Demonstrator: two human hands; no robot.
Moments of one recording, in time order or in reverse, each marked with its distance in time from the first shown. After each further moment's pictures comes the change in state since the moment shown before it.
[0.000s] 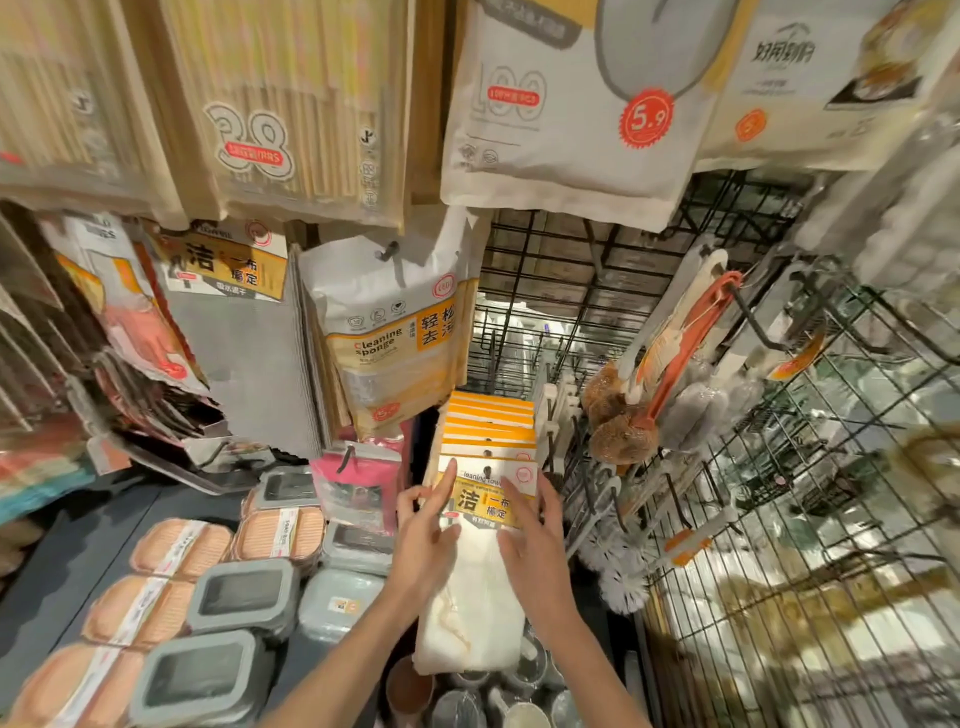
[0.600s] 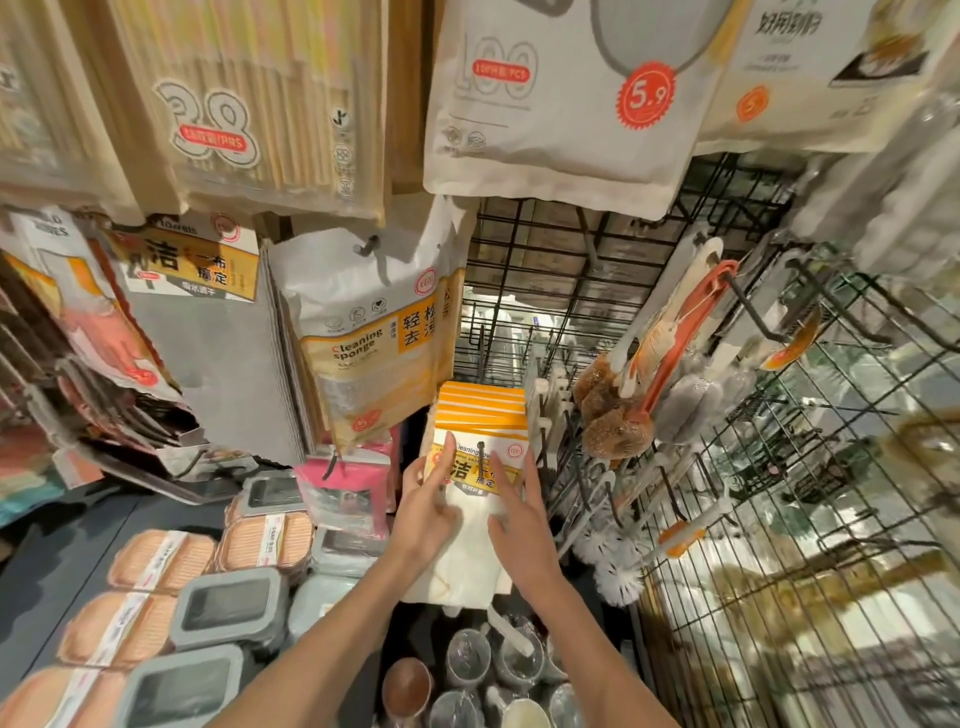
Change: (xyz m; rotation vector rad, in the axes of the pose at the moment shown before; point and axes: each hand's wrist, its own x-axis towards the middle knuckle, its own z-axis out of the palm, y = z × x) left_hand 0.044 -0.004 0.006 0.043 -0.146 -0.047; right_hand 0.033 0.008 0.010 -0.137 -0.117 0.063
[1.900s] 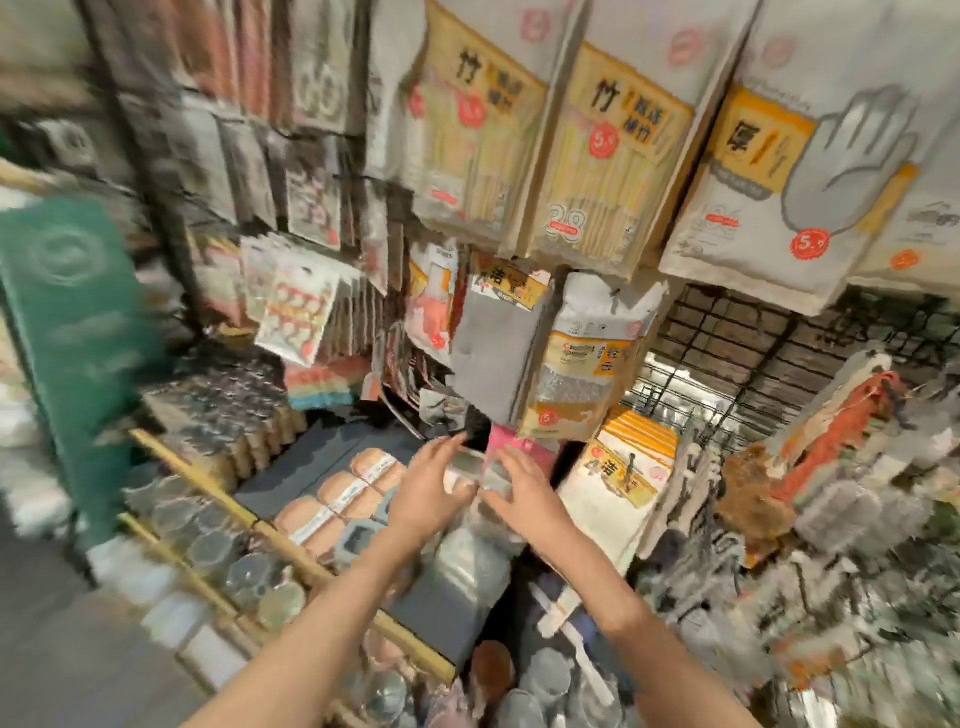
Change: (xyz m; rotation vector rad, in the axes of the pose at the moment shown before) left_hand -0.200 0.046 -0.142 0.355 0.452 -0.076; right_hand -0.088 -0.158 0.028 -0.260 -0.389 -0.514
